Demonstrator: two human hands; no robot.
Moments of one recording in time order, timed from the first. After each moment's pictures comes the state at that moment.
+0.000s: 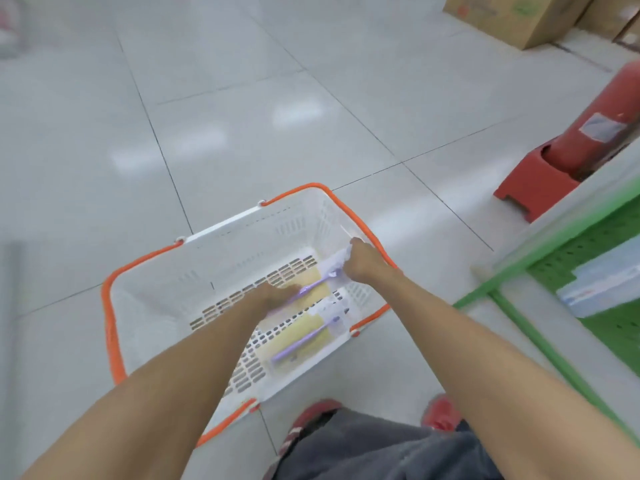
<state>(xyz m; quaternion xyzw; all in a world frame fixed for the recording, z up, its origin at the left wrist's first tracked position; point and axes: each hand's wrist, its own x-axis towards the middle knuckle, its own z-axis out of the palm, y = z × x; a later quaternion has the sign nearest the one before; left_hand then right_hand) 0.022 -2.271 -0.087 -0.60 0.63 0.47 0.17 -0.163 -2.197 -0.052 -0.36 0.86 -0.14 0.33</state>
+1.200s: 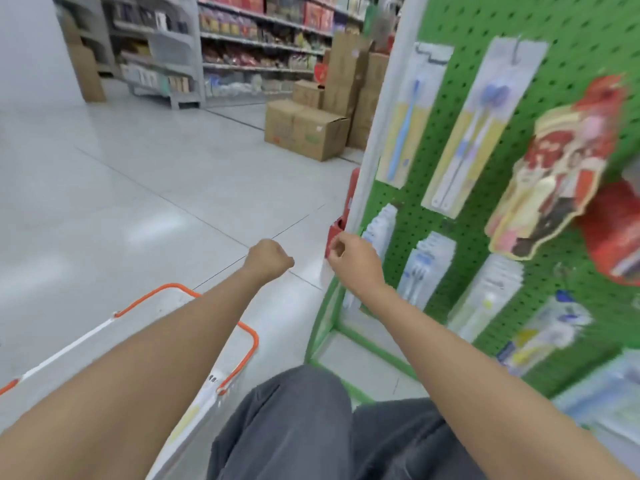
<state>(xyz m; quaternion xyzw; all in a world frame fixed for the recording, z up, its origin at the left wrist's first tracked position) -0.164 -2.130 0.154 -0.29 0.86 0.40 -0.08 -0.216 -1.962 0.184 -0.28 0.91 -0.31 -0.06</state>
